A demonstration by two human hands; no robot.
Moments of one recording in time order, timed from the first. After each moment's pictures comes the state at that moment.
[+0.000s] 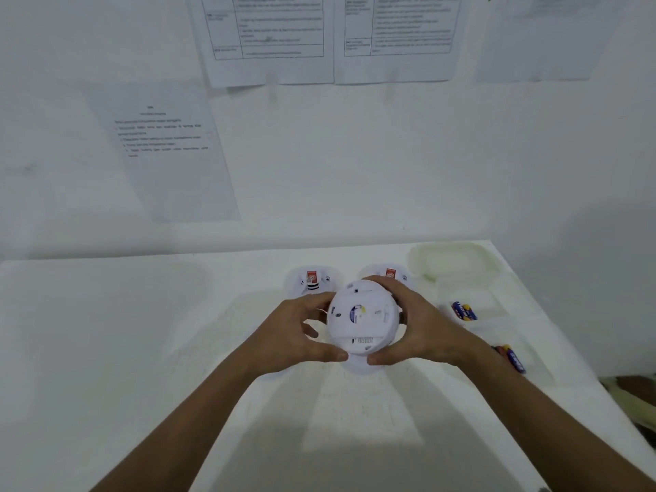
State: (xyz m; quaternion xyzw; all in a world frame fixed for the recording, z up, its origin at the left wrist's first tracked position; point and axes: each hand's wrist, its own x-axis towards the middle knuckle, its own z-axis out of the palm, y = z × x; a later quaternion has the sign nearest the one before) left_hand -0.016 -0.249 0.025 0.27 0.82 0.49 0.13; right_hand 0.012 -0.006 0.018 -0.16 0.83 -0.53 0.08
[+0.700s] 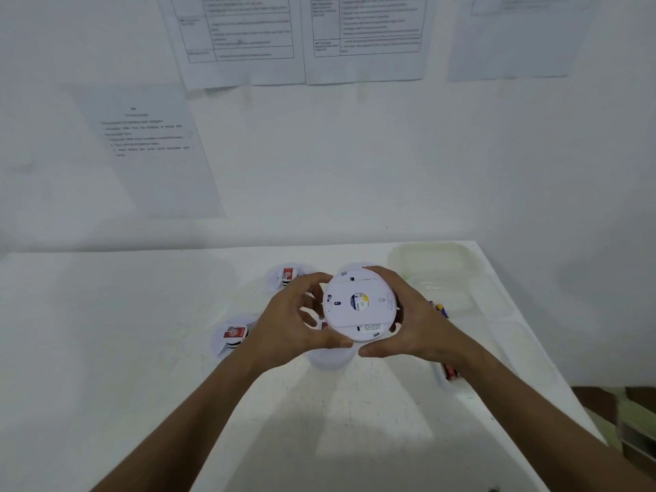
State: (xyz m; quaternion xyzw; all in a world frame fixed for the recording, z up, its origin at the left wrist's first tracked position) left_hand 0.004 -0.181 0.029 0.21 0.83 0.51 0.02; right_hand 0.021 0.050 0.014 -0.19 0.81 -0.55 0.02
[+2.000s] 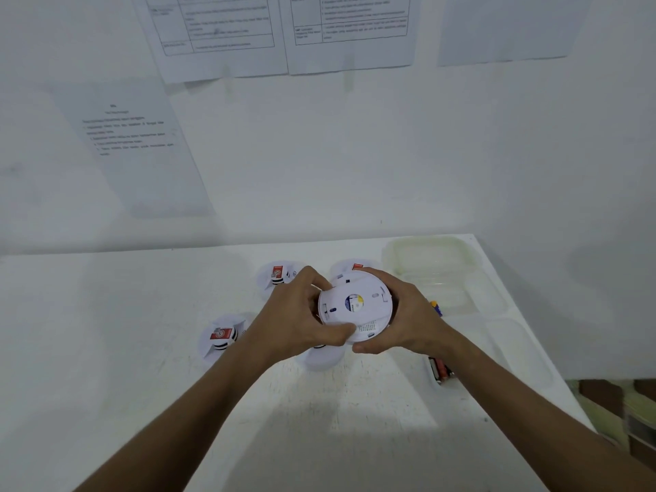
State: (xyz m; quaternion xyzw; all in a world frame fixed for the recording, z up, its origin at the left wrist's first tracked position) left_hand -0.004 -0.152 0.034 0.18 0.89 0.42 0.04; right_hand -0.004 0.067 -0.012 -0.19 0.80 -0.57 -0.02
